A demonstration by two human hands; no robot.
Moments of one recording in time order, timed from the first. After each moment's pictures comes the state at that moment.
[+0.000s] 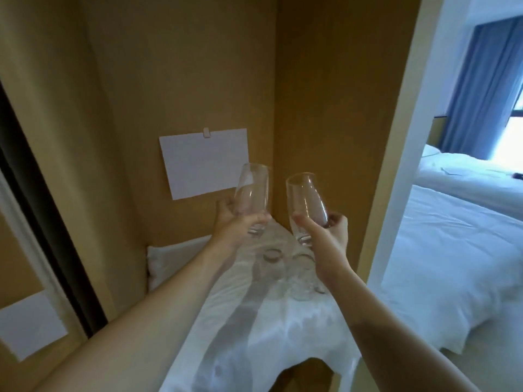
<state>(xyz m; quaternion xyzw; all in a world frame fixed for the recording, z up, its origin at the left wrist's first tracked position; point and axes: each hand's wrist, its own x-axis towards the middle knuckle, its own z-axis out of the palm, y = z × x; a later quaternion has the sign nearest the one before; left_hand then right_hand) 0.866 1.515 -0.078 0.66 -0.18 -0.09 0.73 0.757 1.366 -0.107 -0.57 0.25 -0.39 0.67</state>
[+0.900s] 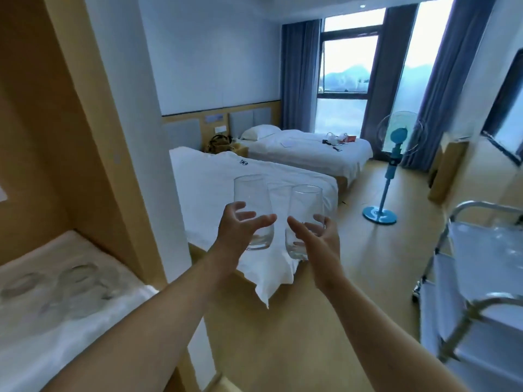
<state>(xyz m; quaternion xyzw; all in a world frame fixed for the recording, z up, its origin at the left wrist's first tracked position) 0.502 1.188 -0.099 0.61 -0.39 -0.31 0.61 0.340 1.121 -0.139 -0.53 0.36 -0.52 0.56</state>
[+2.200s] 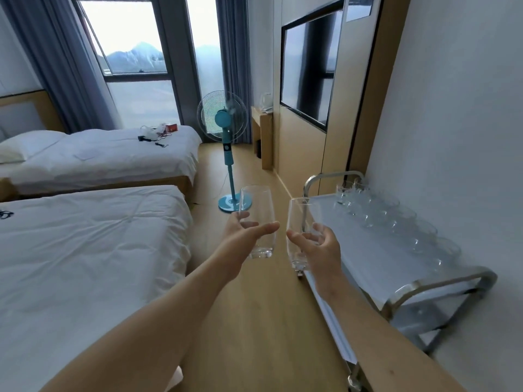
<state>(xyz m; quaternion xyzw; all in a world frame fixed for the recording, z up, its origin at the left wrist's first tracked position) 0.343 0.625 -0.160 0.46 -0.56 -0.58 0.38 0.178 0.685 -0.216 -0.32 0.61 -0.65 0.33</state>
